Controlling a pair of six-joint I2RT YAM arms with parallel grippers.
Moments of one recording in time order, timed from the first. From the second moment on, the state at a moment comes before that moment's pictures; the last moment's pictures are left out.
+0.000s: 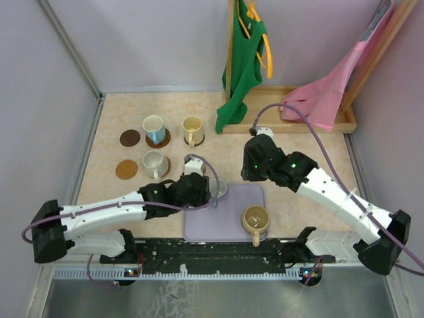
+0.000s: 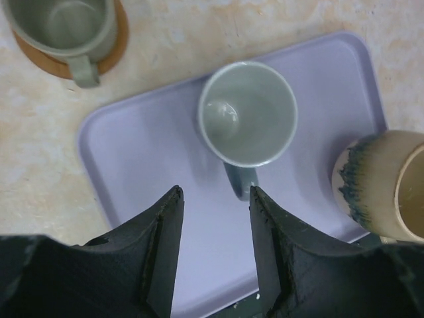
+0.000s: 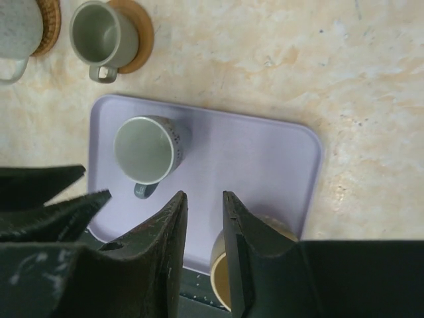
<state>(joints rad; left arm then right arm) -1.12 1.16 0.78 -0.39 -0.42 -0.72 0.84 1.15 1.12 -0.83 0.23 0.67</state>
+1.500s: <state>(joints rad) -1.33 1.51 0.88 -0.35 -0.72 -0.90 0.77 1.02 1.07 -0.91 0.17 0.60</state>
